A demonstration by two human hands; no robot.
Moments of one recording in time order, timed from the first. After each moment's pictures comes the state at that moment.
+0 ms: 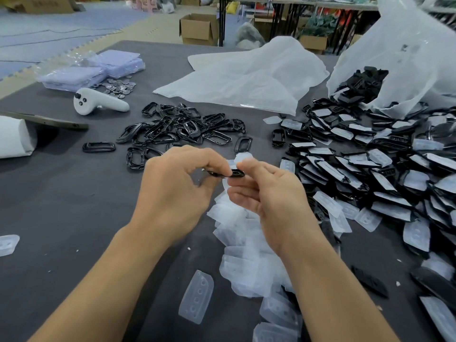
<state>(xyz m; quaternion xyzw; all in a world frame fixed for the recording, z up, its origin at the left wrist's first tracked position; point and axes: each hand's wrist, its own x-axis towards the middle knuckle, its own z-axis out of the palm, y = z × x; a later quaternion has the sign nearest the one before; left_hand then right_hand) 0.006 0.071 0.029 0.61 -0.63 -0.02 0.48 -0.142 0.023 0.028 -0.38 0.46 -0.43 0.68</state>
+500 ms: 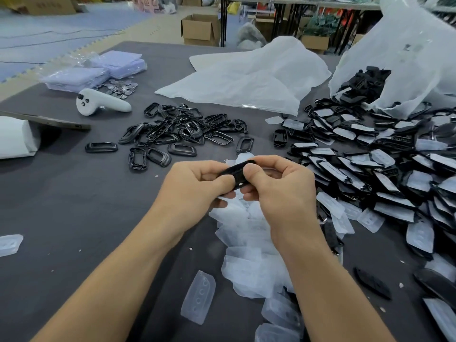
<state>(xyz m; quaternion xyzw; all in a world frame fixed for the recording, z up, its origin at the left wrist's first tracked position) 0.001 0.058 0.017 0.61 -0.45 -0.42 0.49 -0.145 0.021 0.021 -0.48 0.51 -0.49 0.52</state>
